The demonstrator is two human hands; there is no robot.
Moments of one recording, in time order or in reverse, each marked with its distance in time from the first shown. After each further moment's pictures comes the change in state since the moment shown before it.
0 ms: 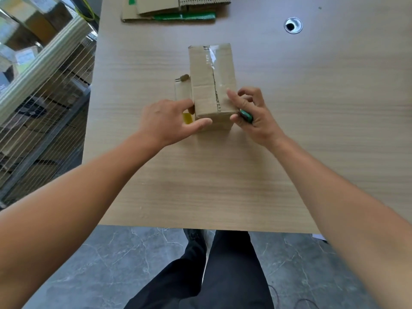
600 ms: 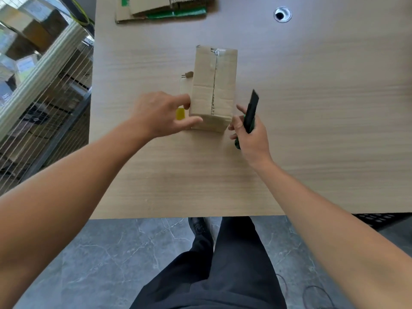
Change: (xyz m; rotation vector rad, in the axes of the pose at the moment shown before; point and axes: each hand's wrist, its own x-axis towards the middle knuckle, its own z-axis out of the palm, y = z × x) left_hand -0.003 -0.005 -0.022 0.116 -0.028 0.249; right_hand -0.060 -0.054 0.043 0.526 0.389 0.637
